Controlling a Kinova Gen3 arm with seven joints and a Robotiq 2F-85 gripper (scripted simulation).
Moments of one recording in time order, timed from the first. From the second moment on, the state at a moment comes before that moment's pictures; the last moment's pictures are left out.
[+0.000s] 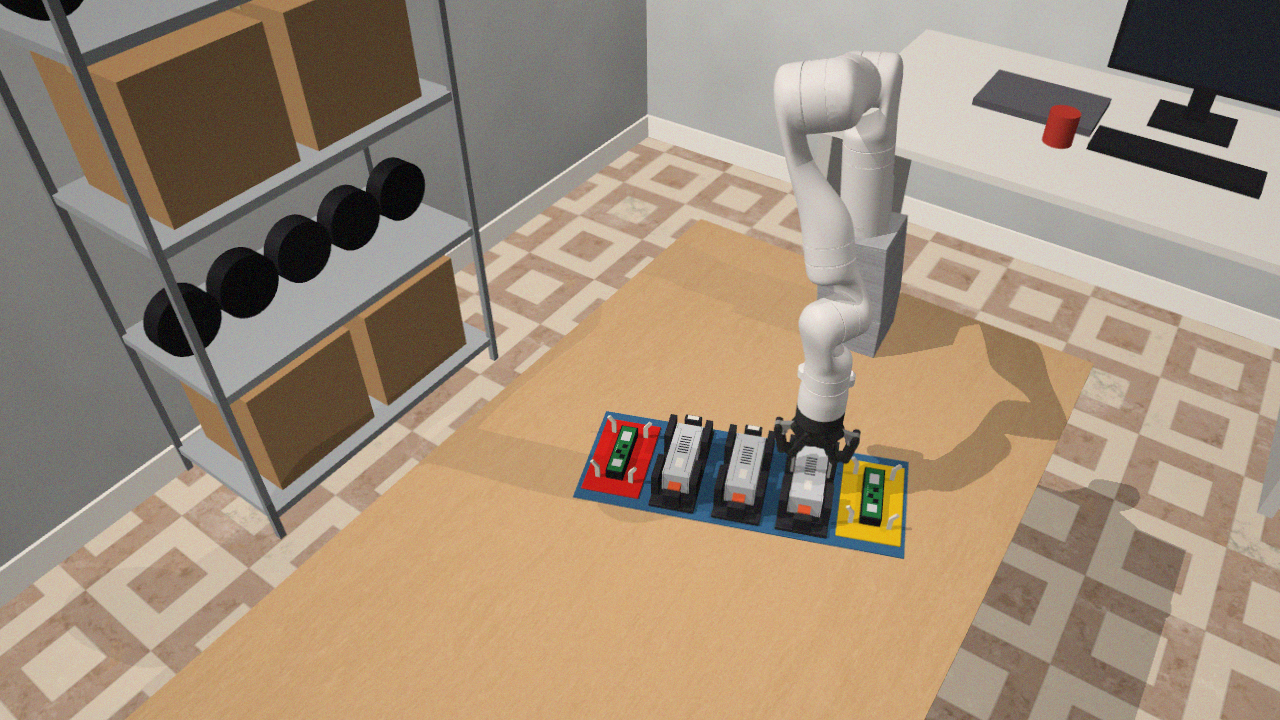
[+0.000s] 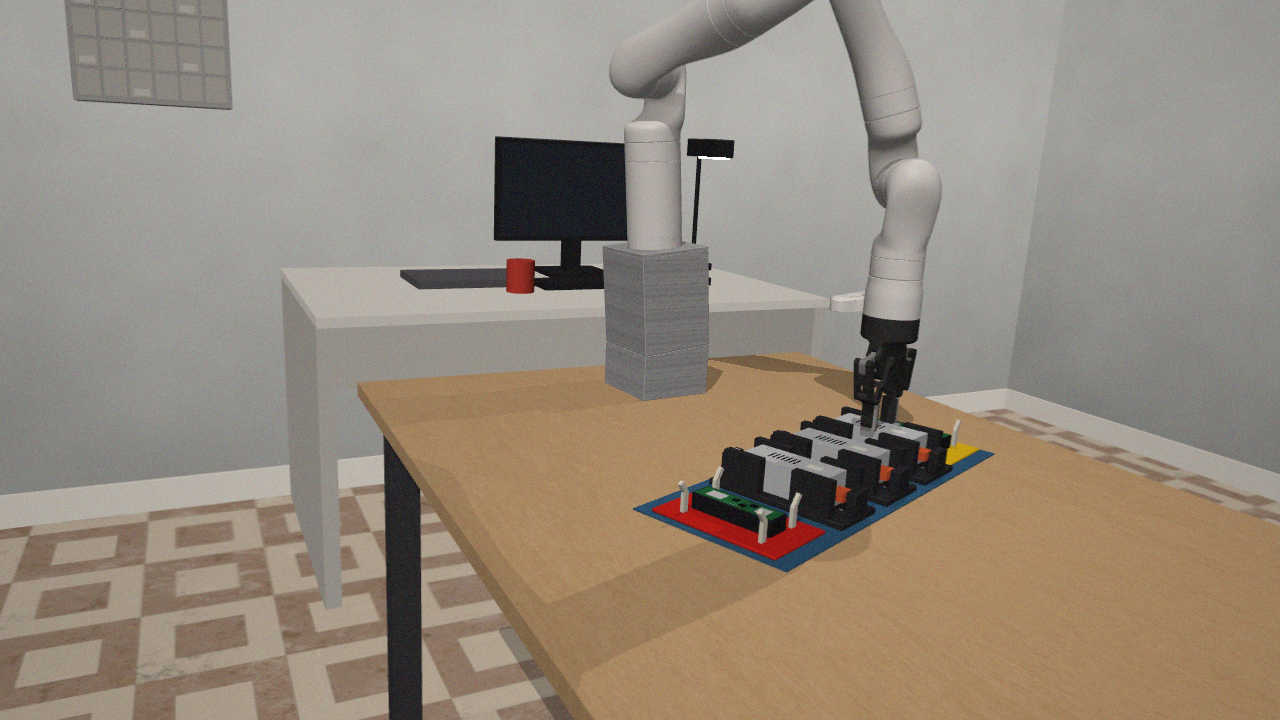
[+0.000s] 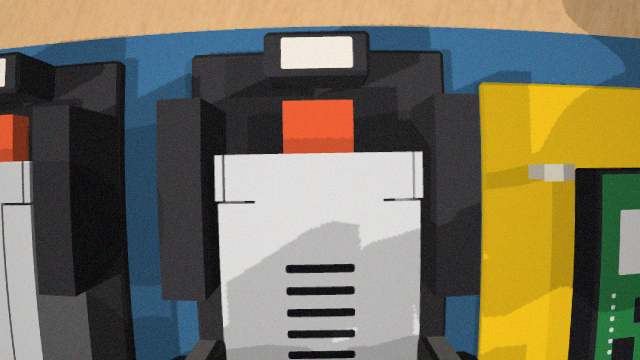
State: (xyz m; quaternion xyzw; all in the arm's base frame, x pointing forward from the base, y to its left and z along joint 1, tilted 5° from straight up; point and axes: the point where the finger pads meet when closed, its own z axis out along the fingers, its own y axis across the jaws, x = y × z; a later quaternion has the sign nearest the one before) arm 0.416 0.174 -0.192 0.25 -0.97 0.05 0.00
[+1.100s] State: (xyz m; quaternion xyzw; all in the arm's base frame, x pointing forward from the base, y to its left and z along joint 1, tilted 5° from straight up) arm 0.415 0.177 -0.163 0.25 -0.97 0.05 0.00
